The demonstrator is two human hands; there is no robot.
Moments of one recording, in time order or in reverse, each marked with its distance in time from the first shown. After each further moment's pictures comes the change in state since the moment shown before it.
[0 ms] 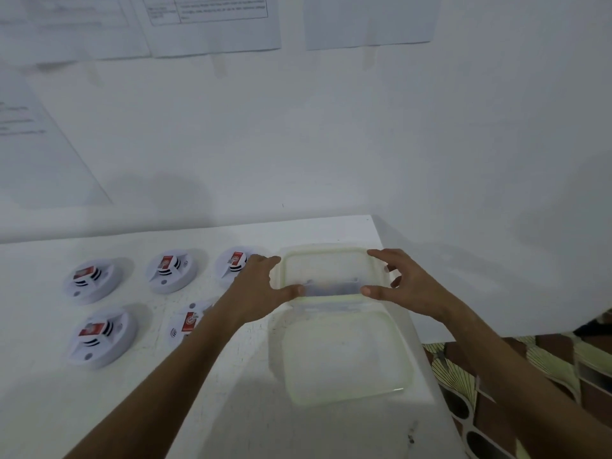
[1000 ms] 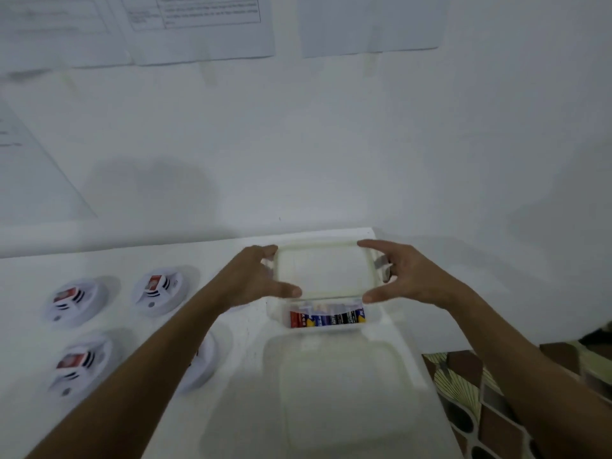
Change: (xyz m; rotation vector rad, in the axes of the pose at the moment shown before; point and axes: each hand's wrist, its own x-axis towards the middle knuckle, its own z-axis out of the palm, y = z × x) left_hand 0.047 0.009 -0.039 -0.200 -0.171 0.019; right_hand 0.045 -0.030 -0.034 0.060 -0.139 -0.044
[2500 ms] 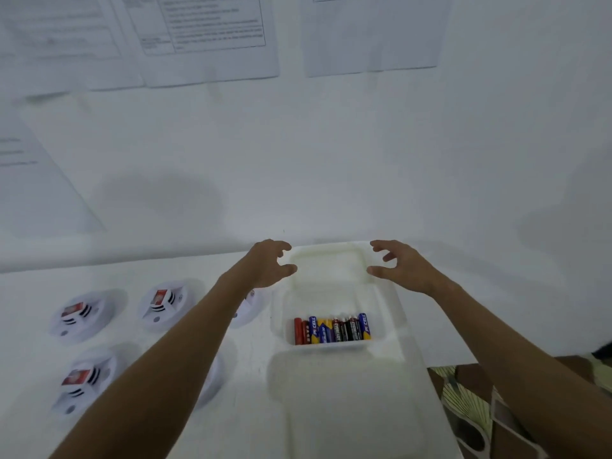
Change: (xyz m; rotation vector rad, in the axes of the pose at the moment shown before) left_hand 0.072 -0.020 -0.002 0.324 0.048 -0.055; right_hand 0.057 0.039 -0.009 -0.177 0.190 0.060
